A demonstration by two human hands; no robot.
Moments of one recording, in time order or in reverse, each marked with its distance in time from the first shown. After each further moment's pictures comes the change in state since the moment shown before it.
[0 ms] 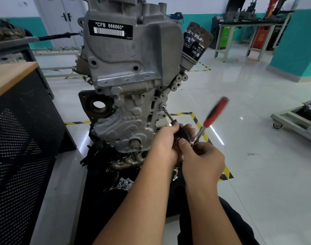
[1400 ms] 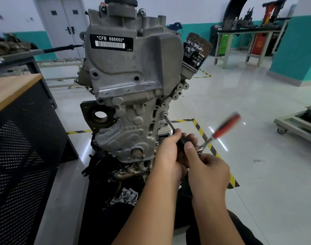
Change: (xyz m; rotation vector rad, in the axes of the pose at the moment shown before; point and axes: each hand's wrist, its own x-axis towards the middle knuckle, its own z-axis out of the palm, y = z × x) left_hand 0.006 -0.008 -0.004 -0.042 -0.023 -0.002; right_hand 0.002 0.003 -0.002 0.078 -0.064 0.068
